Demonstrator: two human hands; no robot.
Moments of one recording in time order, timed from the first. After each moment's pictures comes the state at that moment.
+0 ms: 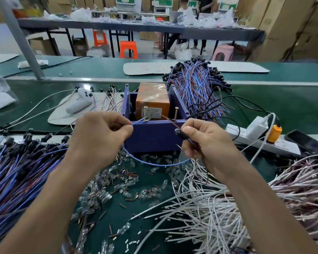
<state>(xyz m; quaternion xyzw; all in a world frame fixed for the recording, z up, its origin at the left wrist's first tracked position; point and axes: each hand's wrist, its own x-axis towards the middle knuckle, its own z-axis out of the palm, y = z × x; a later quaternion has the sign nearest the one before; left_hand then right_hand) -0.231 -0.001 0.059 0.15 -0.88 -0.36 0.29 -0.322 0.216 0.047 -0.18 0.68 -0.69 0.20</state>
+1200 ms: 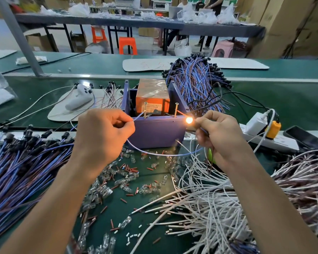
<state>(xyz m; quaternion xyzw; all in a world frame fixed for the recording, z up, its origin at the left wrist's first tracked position) -0.237 -0.001 0.047 0.11 -0.88 -0.31 0.34 -0.334 0.222 0.049 -0.06 0.66 -0.74 0.08</state>
